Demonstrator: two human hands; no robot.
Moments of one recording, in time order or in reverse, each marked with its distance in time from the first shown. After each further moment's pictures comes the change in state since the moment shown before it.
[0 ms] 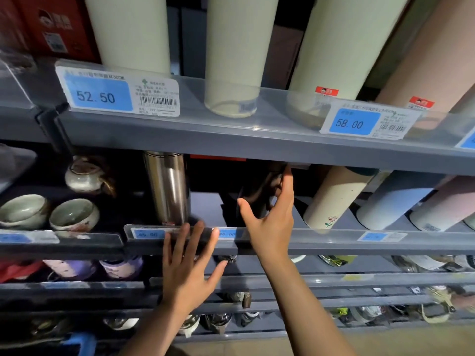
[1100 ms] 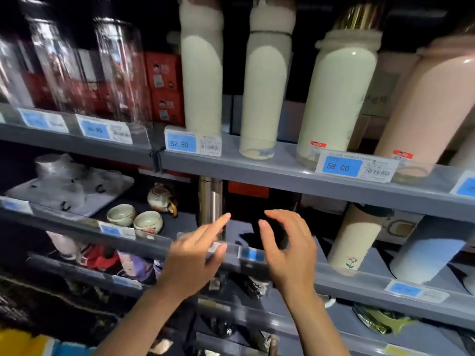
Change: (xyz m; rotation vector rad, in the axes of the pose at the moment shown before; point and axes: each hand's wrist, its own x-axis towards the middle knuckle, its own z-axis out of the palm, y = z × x) left_hand 0.083 0.018 -0.141 -0.131 -0.122 -0.097; right_hand -0.007 -0.058 -0.064 0.261 -0.100 -0.372
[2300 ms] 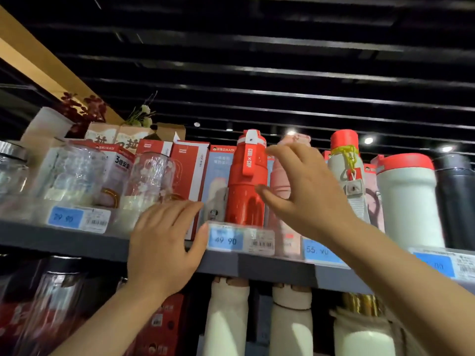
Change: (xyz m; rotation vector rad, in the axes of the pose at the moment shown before) left_hand 0.312 -0.044 -0.231 0.273 0.738 0.219; right_hand 0.344 -0.263 -0.032 -0.667 0.145 -0.696
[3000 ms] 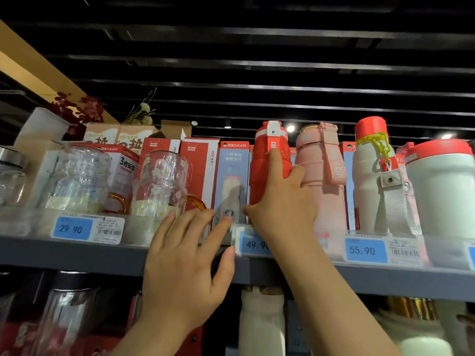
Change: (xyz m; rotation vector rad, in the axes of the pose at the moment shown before) left_hand -0.015 -0.016 0.007 0.029 0.017 0.139; right_hand 0.020 -0.052 0.092 -0.072 -0.087 0.539
